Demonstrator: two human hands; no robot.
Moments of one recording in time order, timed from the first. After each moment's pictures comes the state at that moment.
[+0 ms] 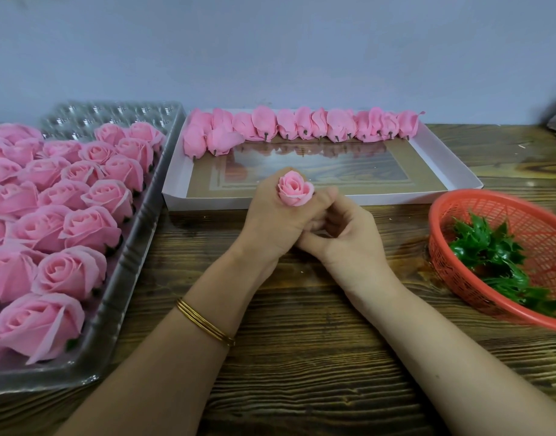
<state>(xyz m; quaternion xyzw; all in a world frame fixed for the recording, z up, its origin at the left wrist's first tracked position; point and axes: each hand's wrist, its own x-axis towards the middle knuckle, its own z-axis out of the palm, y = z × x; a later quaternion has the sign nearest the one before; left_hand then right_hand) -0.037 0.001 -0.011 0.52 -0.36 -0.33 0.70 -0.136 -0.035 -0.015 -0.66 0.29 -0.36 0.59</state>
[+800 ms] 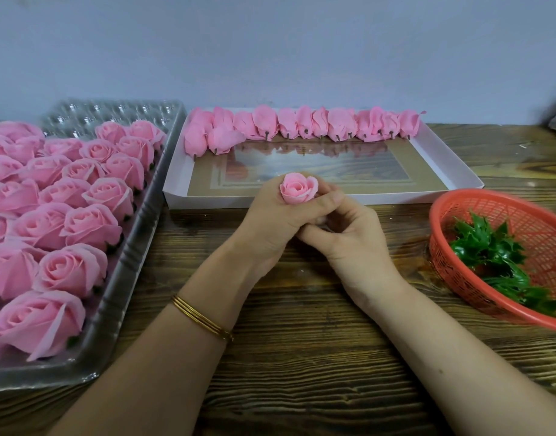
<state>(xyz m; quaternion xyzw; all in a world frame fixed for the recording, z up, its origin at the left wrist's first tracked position) -0.031 0.004 -0.007 0.47 -0.37 -0.44 0.67 -0.138 -0.034 -0.009 -0.65 0.23 -0.38 0.62</state>
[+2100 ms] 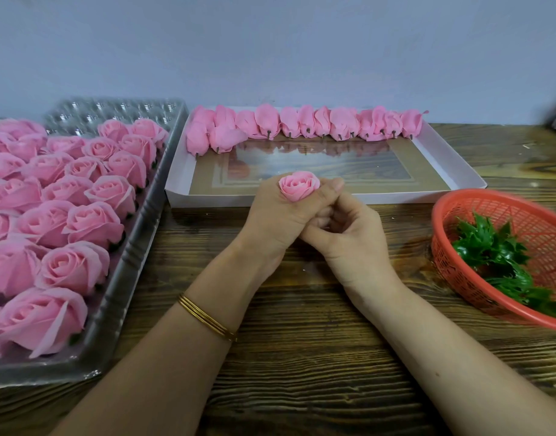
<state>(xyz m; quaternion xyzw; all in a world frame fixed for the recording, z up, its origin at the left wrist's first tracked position) -0.035 0.002 -0.011 0.49 -0.36 -0.40 0.69 -0.134 -0.034 -0.015 -0.63 0.26 -0.39 0.62</state>
